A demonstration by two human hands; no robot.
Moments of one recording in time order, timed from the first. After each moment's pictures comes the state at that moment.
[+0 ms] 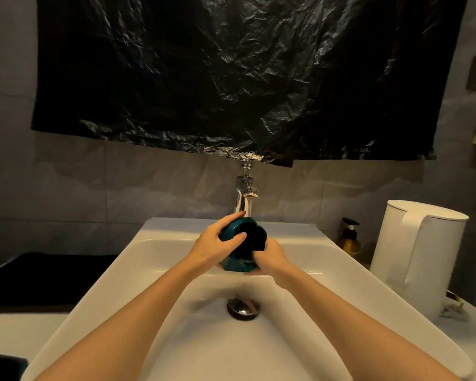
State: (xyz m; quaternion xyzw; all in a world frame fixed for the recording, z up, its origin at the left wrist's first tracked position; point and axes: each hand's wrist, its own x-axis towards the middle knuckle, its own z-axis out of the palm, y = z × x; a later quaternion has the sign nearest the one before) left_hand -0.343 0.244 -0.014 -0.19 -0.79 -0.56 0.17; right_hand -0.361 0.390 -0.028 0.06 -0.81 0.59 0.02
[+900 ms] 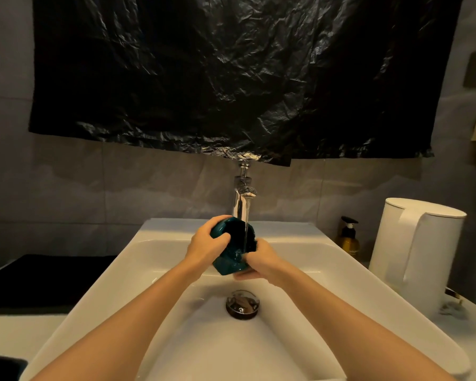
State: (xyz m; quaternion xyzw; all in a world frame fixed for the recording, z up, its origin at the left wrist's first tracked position) left_hand -0.343 0.246 -0.017 -0.07 -0.78 -0.59 0.18; right_hand -0.357 0.381 -0.024 0.04 -0.80 0.60 -0.07
